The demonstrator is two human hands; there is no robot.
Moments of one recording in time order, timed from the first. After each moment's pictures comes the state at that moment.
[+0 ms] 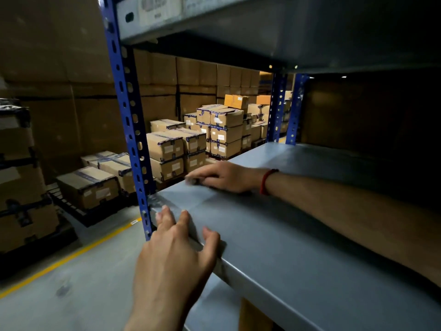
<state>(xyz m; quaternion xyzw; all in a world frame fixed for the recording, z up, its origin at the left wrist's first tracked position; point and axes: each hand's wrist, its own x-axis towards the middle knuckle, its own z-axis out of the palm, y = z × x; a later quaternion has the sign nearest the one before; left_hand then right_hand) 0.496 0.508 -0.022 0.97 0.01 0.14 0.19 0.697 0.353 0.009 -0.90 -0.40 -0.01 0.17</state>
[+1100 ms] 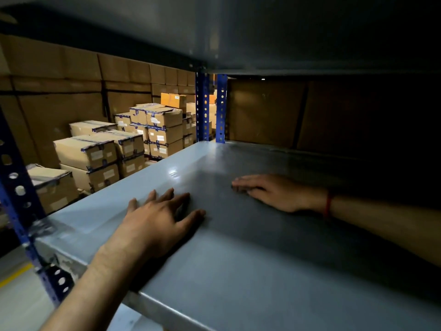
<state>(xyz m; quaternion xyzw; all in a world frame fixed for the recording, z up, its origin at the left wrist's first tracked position) 0.584 0.433 -0.008 0.96 -0.25 -0.01 0.09 0.575 0.125 -0.011 -0.97 -0.15 -0.11 0.12</state>
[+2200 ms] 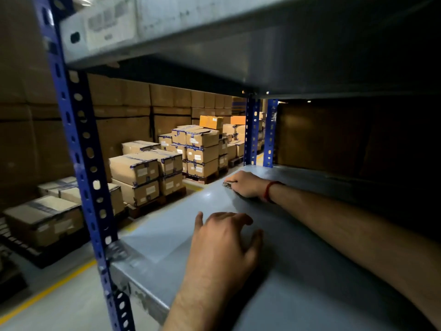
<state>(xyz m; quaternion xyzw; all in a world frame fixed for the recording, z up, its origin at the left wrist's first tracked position) 0.576 0.435 0.000 0.92 -0.24 0.15 0.25 0.769 0.258 0.013 -0.98 -0.10 -0.05 0.18</state>
